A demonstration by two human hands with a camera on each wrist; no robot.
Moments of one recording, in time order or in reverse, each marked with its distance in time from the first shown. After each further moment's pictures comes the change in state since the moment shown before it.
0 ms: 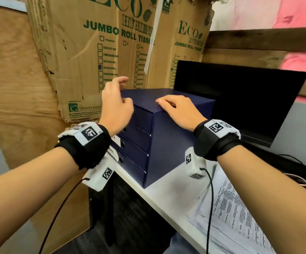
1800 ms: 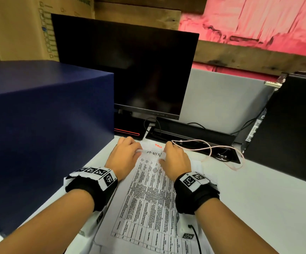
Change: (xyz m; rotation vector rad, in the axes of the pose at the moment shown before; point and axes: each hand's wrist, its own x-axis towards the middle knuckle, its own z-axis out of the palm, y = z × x) left_hand -0.141 0.008 0.324 0.093 -0.828 0.278; right_hand -0.208 0.218 -0.043 -0.553 0.007 0.868
